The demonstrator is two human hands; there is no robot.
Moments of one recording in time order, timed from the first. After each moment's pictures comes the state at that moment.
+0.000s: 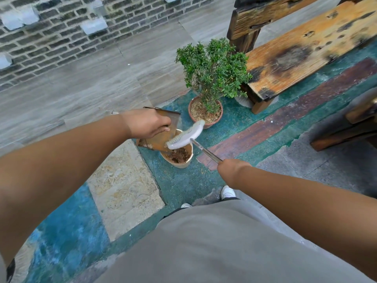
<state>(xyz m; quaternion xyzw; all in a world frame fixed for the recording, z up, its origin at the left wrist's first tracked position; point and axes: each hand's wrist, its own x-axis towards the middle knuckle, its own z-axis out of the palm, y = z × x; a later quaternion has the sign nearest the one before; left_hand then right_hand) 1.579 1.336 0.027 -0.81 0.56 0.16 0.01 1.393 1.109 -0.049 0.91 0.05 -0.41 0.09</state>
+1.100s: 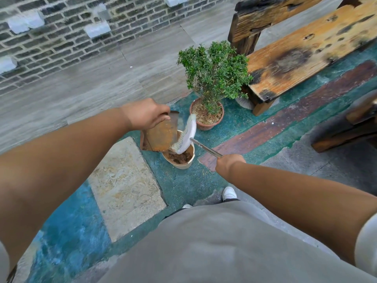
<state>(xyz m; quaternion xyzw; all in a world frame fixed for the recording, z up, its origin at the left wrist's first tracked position) 1.580 1.334 0.047 -0.85 0.50 0.13 -0.03 1.405 1.118 -0.066 0.88 0.13 -0.41 0.21</state>
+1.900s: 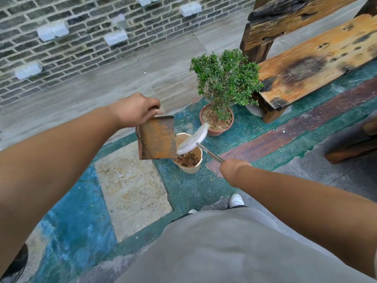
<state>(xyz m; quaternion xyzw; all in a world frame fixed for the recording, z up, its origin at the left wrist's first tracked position) 1.583 1.376 0.078 -0.91 0.40 0.12 -0.06 1.407 1.123 -0.056 0.91 0.07 -0.40 0.12</state>
